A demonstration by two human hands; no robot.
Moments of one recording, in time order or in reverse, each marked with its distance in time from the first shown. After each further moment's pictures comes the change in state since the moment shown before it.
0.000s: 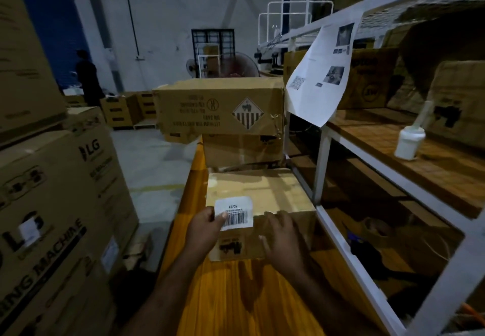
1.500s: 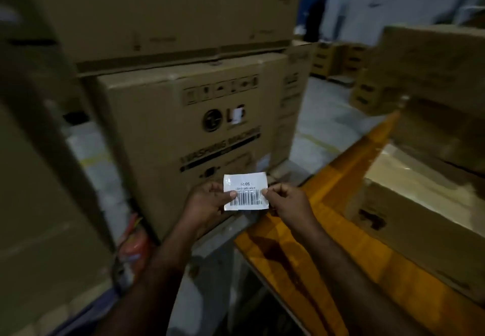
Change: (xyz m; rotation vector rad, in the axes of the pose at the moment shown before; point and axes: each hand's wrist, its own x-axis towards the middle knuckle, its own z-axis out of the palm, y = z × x) left_hand -0.205 -0.063 -0.151 -0.418 0.683 -0.398; right_hand -0.071 -0.174 0.077 0.934 -0.947 -0.292
